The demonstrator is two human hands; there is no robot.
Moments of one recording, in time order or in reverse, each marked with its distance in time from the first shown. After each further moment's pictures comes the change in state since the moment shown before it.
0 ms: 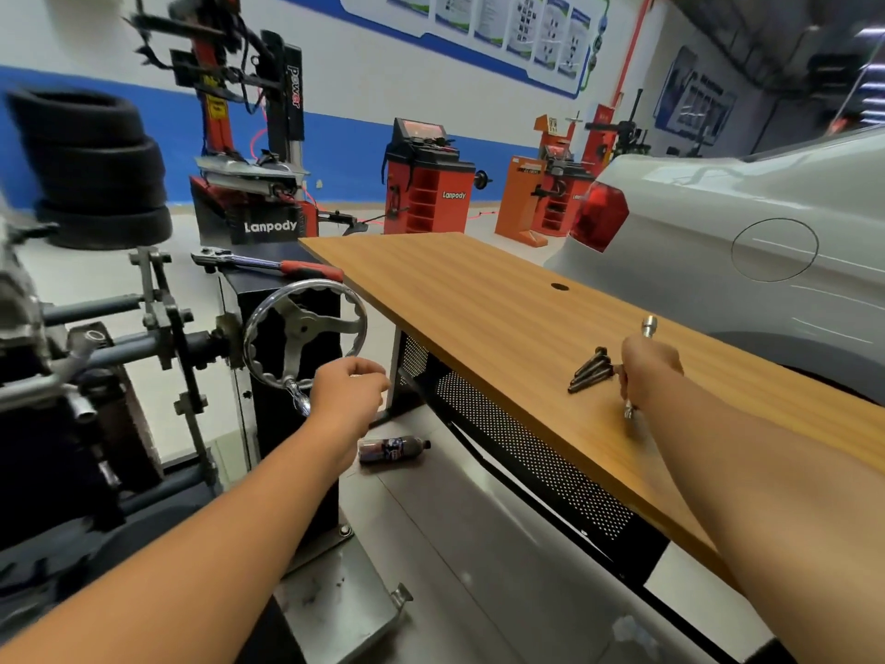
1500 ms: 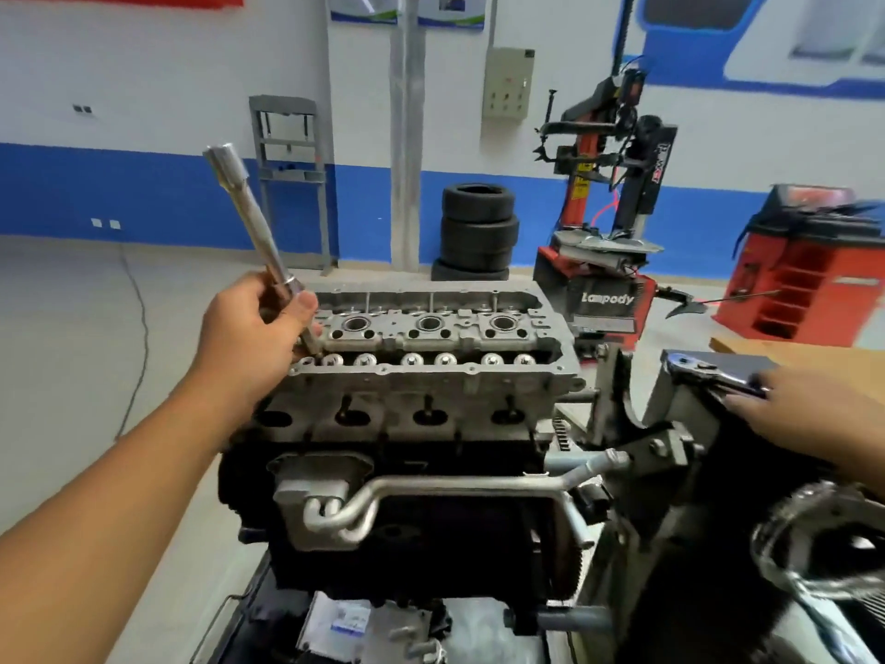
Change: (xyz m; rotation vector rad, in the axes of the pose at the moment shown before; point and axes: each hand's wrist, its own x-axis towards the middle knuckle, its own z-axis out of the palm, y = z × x) left_hand 0.019 0.055 -0.560 0.228 0.809 0.484; right_hand -0.317 -0.063 0.395 -1.039 -0.528 -1.410
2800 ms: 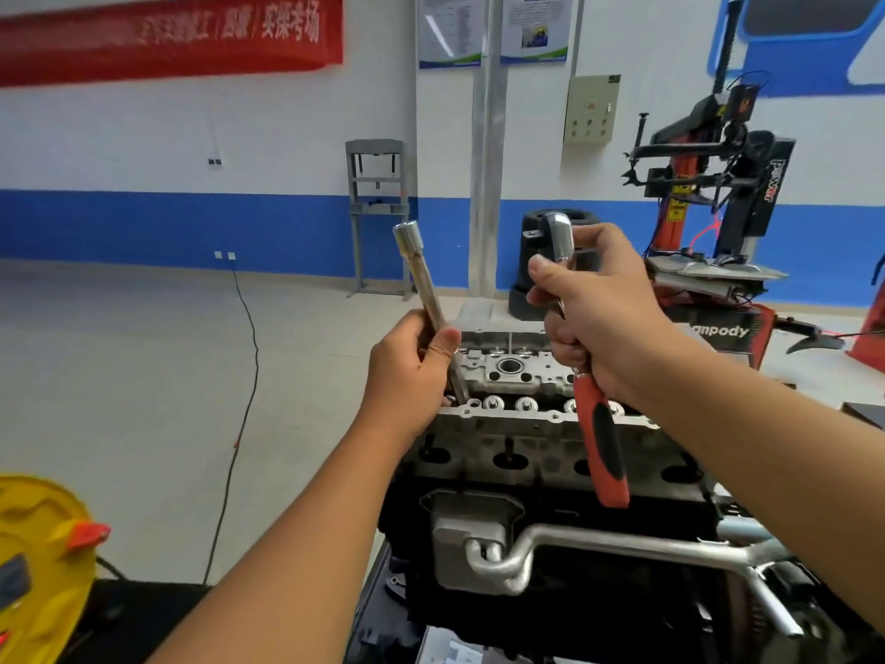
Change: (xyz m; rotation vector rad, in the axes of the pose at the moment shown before) left_hand 0.014 -0.009 -0.022 0.006 -0.056 0.126; right_hand -0.118 -0.370 -0.166 1.785 -0.216 -0.327
